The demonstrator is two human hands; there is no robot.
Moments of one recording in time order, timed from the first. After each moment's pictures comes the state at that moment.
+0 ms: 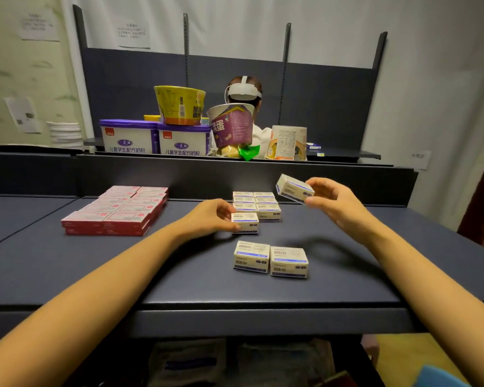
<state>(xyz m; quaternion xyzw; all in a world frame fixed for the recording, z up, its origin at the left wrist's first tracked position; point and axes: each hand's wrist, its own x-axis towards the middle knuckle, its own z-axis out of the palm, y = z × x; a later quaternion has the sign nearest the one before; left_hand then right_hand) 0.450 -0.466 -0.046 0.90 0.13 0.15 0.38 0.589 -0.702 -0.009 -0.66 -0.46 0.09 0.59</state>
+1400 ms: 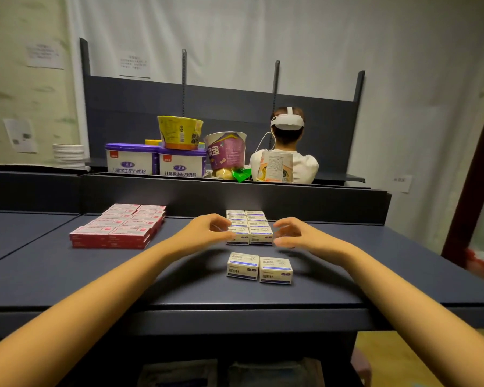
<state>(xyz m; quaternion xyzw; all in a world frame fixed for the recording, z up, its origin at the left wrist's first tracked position) 0.415 -0.501 -0.030 0.90 0.13 0.20 0.37 0.575 -0.701 -0.023 -0.76 -0.47 0.20 0.40</state>
